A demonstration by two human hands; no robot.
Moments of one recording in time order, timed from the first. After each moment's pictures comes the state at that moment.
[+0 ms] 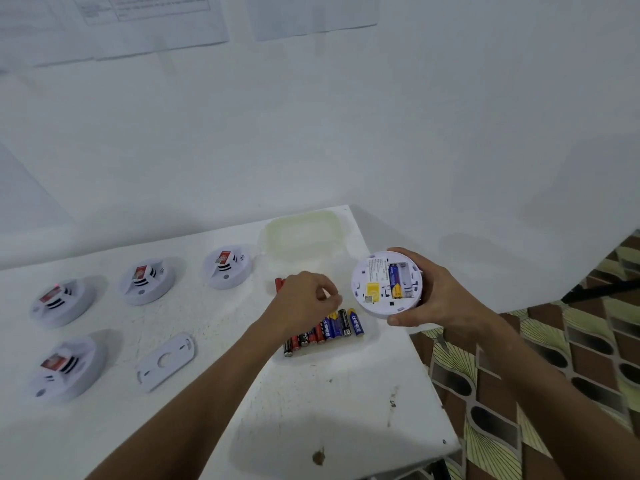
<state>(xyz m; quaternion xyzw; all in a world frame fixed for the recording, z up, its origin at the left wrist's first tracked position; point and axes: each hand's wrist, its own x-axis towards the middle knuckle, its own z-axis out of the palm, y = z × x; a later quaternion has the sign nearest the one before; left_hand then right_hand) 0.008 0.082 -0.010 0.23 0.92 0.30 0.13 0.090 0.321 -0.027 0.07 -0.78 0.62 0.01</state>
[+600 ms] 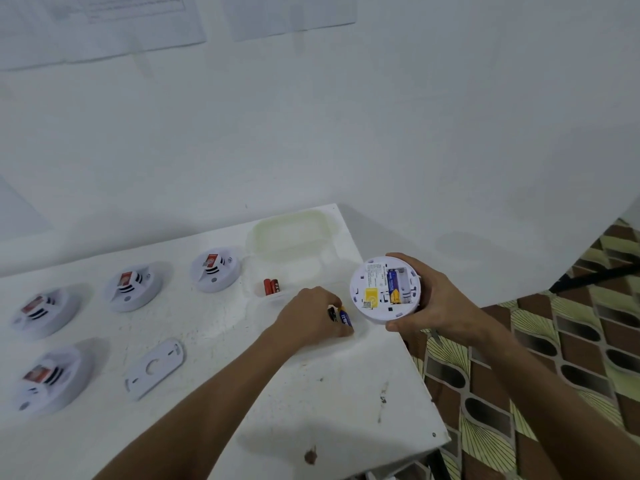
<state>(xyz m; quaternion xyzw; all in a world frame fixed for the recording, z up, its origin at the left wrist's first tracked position) 0.012 0.109 -0.042 0.27 0.93 0.18 0.19 0.106 0.331 -0.038 0.05 -0.77 0.64 0.01</state>
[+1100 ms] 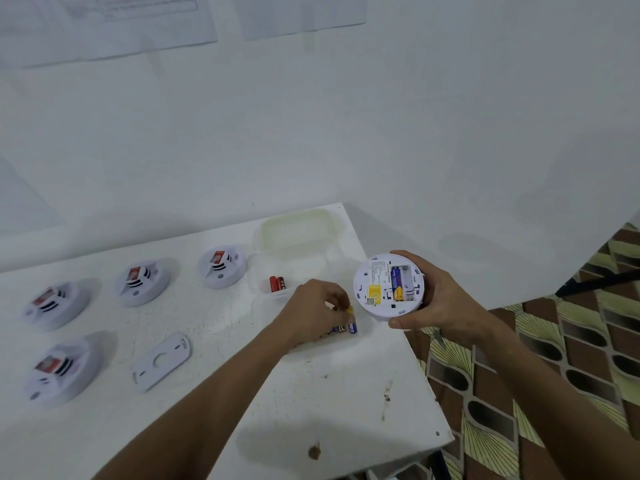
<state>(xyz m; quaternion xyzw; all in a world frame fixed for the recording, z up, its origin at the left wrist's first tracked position) 0.016 0.097 -0.032 0.25 0.88 0.35 0.19 0.105 0.327 -0.035 0.04 -0.77 0.64 0.01</state>
